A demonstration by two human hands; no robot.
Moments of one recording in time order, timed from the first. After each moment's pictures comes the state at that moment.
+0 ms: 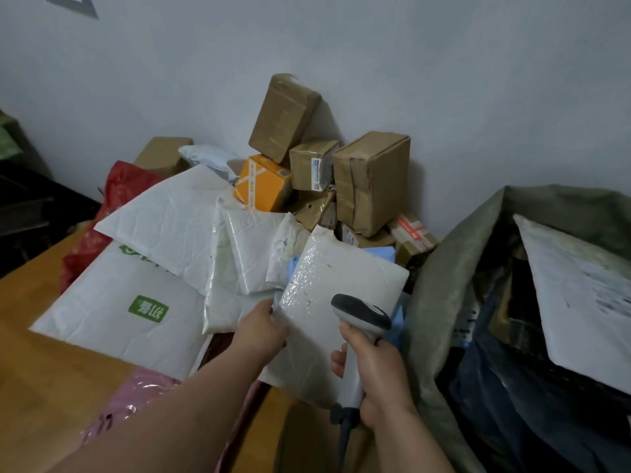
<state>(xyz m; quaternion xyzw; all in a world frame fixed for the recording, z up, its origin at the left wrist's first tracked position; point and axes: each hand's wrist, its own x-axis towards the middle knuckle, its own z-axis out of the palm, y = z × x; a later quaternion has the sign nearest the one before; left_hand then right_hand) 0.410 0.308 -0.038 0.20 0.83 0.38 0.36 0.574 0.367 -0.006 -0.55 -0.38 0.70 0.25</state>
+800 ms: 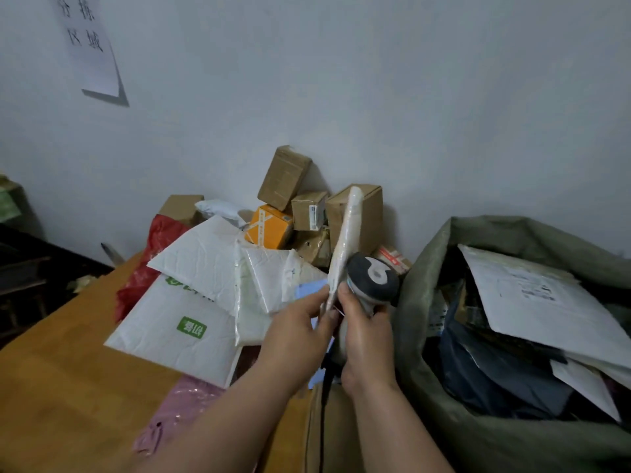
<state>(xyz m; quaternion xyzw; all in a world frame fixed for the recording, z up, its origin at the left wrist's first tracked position) 0.465 0.237 0.090 0.45 0.72 0.47 0.22 0.548 0.287 0.095 -0.45 -0.42 0.66 0.43</state>
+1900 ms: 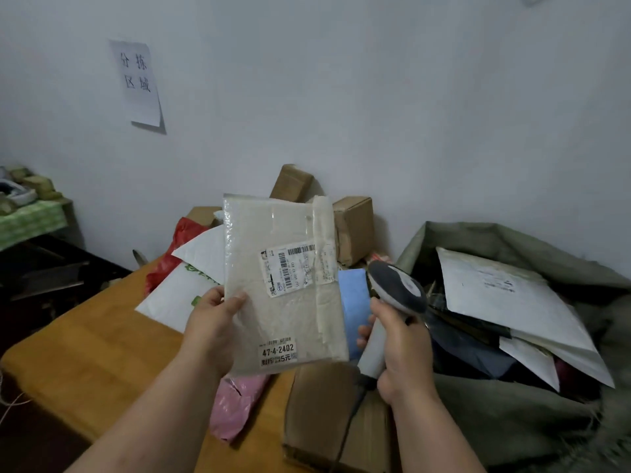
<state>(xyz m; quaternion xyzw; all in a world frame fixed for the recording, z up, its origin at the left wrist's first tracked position) 0.471 0.147 0.106 0.03 0.58 0.75 0.33 0.677 0.256 0.113 -0.41 -0.40 0.69 0.44</state>
